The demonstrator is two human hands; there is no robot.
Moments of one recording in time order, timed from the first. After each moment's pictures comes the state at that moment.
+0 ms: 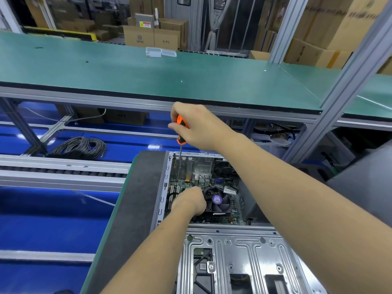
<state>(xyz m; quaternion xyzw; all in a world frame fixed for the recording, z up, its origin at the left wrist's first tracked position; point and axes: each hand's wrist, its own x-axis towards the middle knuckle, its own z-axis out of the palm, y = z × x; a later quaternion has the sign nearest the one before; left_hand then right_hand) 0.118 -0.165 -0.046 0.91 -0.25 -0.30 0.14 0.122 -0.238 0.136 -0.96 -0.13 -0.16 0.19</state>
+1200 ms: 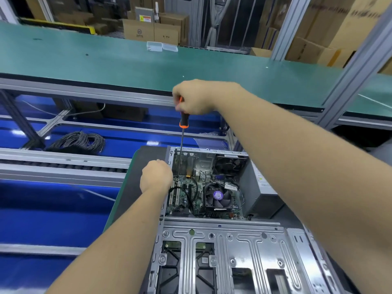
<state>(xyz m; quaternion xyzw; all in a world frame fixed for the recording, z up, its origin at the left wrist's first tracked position) 0.174 -0.113 -0.036 0.92 0.05 -0.07 0.39 0.168 -0.233 0.192 -1.00 0.00 0.07 0.00</state>
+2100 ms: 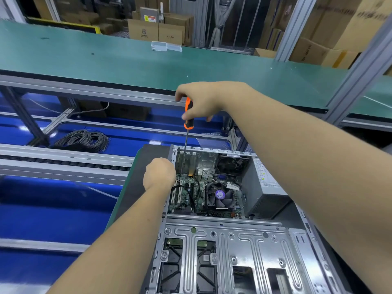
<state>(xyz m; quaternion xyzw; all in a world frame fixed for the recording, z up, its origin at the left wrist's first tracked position) 0.176 -0.114 -0.035 0.95 0.01 -0.09 0.31 0.158 -0.237 0.193 -0.99 0.00 0.10 0.05</state>
